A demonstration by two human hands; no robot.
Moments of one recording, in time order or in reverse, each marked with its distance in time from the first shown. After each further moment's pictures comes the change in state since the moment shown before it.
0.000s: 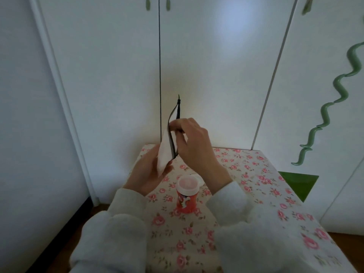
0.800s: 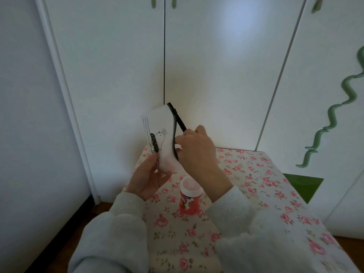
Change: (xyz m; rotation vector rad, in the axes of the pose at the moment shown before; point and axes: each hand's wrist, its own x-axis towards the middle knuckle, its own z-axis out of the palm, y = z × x) left_hand 0.014 -0.019 -0.043 -0.152 0.011 -0.022; right_hand -0.004 0.002 0.009 -0.589 -0.289 0.062
